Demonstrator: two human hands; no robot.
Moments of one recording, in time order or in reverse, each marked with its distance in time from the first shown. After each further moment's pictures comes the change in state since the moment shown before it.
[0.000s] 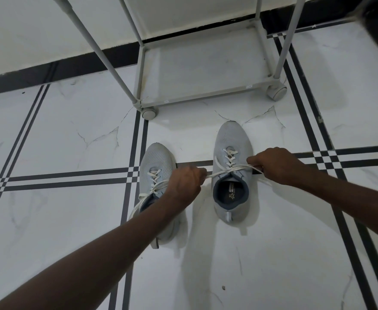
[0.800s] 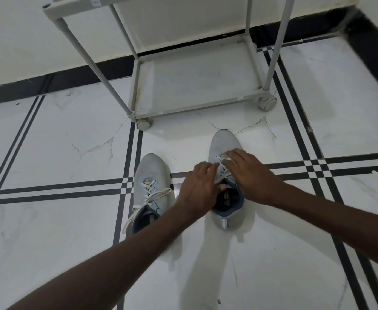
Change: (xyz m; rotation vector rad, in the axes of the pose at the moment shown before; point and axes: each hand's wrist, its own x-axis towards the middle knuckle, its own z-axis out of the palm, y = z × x) left_hand 0.011 0.037 0.007 -0.180 0.173 0.114; right_hand 0.007 -0.042 0.008 -0.063 0.334 -0.138
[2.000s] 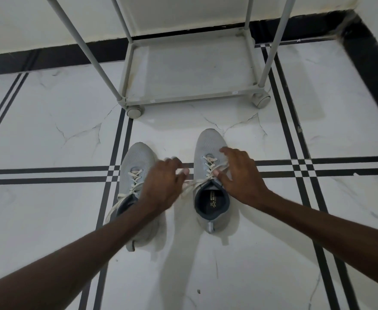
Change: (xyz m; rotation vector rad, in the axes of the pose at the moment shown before) left_hand -0.028 -0.028 -0.027 -0.057 0.104 -0.204; right_hand -0.011 -0.020 -0.003 0.398 0.109 0.398
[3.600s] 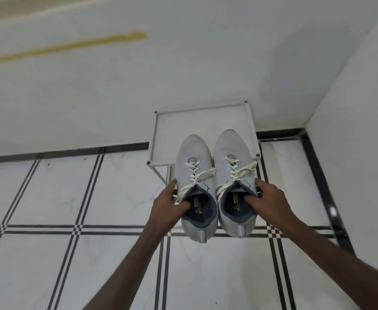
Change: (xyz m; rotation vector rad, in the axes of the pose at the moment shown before) left_hand 0.046 0.180 -0.487 -0.656 -0.117 -0.462; right_hand 0.085 -0.251 -0.463 0.349 -0.090 0.505
